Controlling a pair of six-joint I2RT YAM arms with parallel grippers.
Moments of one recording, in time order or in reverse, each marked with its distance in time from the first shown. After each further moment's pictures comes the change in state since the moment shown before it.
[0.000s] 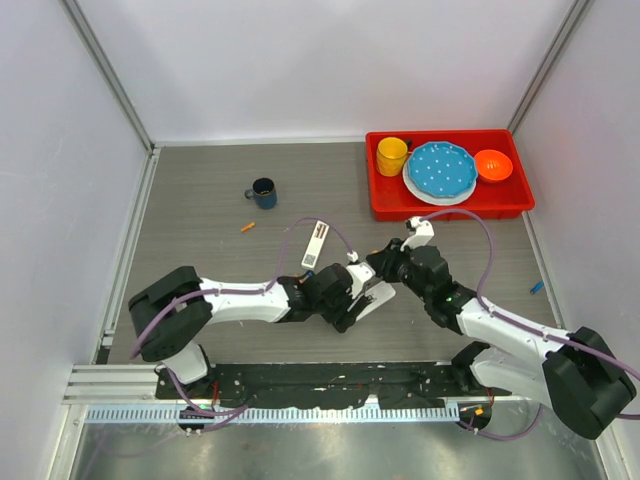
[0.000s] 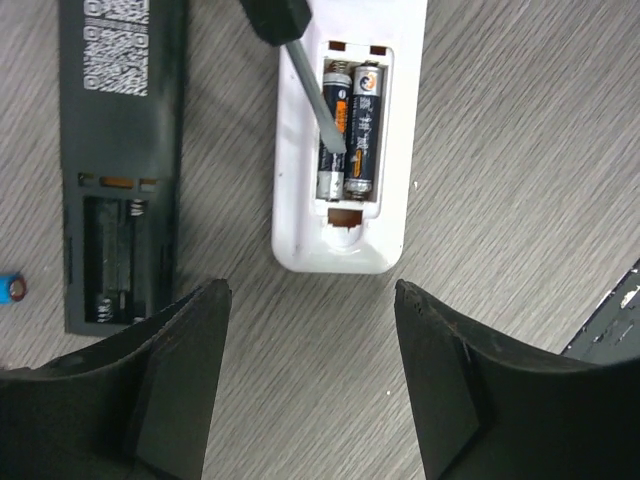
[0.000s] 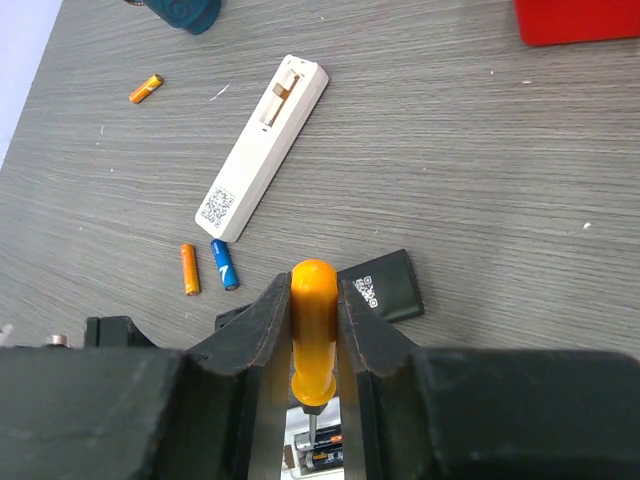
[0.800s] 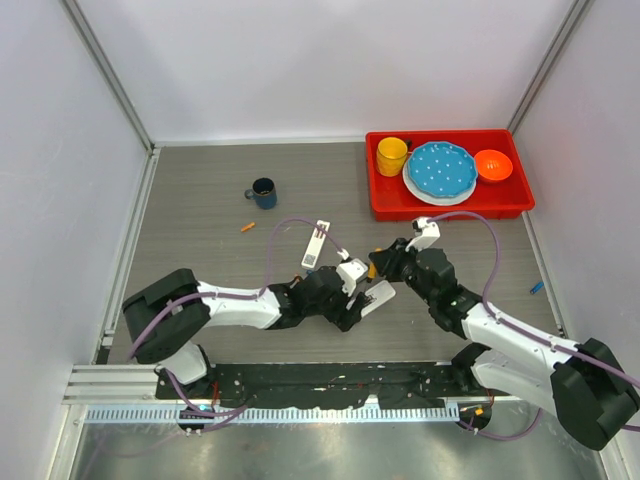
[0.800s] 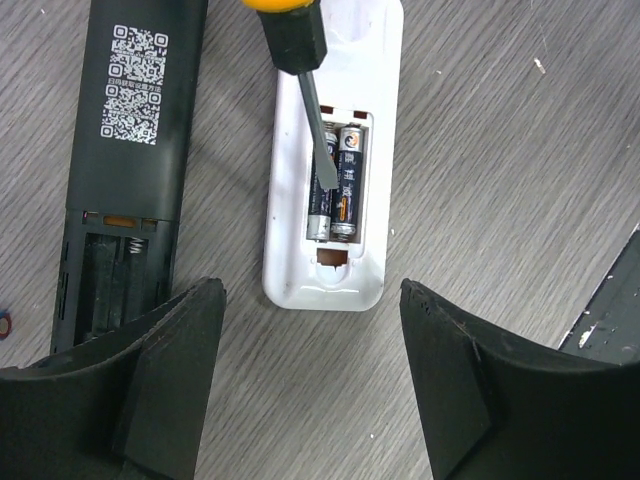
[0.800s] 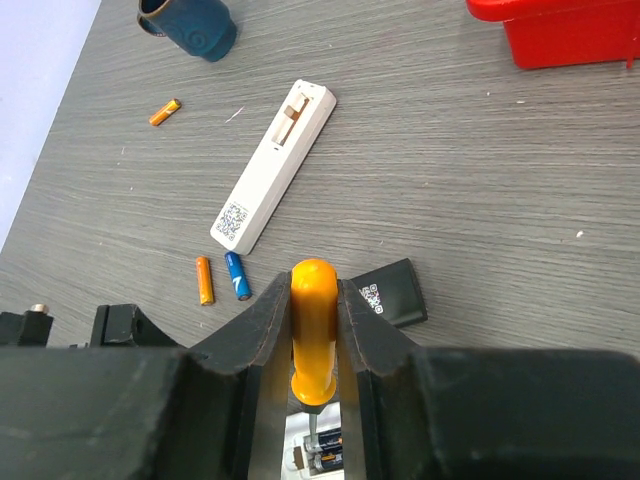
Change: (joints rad) left arm 0.013 -0.058 -0.156 0.309 0.018 -0.060; right arm 0.000 -0.066 -0.018 0.005 0.008 0.016
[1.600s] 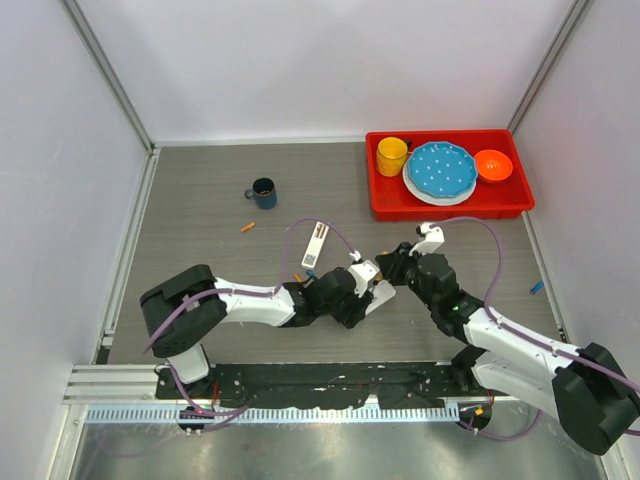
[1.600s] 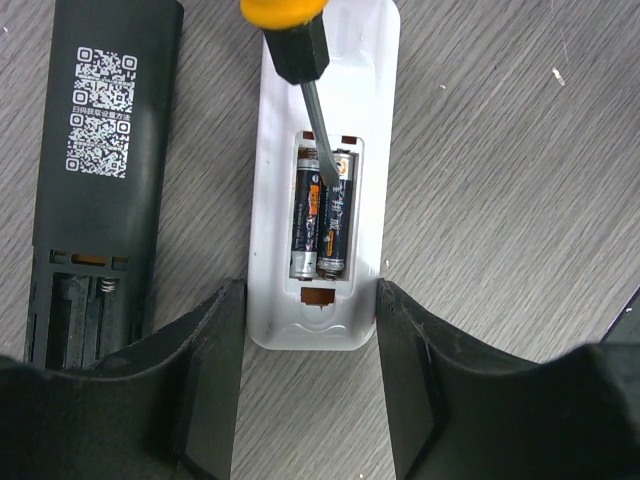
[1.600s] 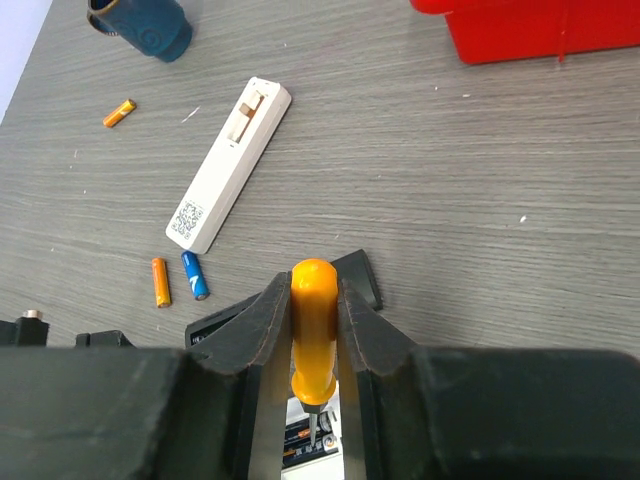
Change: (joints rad) left arm -0.032 0.098 0.099 -0.059 -0.051 -0.001; right arm 0.000 -0.027 -0.048 -0.003 0.063 -0.036
